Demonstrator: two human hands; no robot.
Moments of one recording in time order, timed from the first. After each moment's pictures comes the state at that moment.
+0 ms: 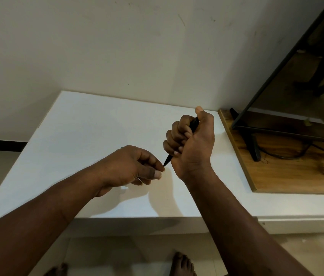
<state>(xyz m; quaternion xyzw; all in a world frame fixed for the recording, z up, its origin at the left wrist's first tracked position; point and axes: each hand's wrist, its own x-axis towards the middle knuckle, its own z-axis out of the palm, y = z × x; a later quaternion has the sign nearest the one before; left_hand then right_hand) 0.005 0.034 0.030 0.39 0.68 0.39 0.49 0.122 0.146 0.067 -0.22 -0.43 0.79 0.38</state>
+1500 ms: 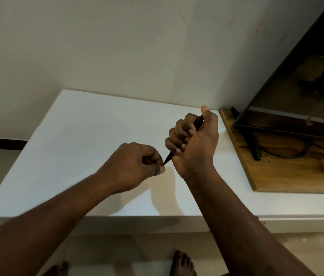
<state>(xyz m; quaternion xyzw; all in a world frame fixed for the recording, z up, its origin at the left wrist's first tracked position) 0.008 0.041 0.003 0.51 0.73 0.39 0.24 0.122 0.152 0.063 -0.21 -0.39 0.81 0.38</state>
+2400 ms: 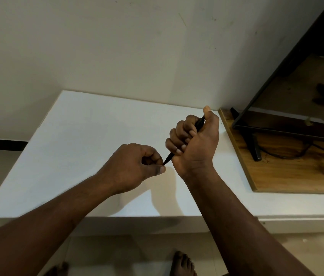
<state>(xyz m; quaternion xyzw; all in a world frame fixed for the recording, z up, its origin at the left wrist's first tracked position) 0.009 0.040 0.005 0.50 0.73 0.39 0.24 0.122 0.151 0.063 -0.21 -0.37 0.82 0.39</state>
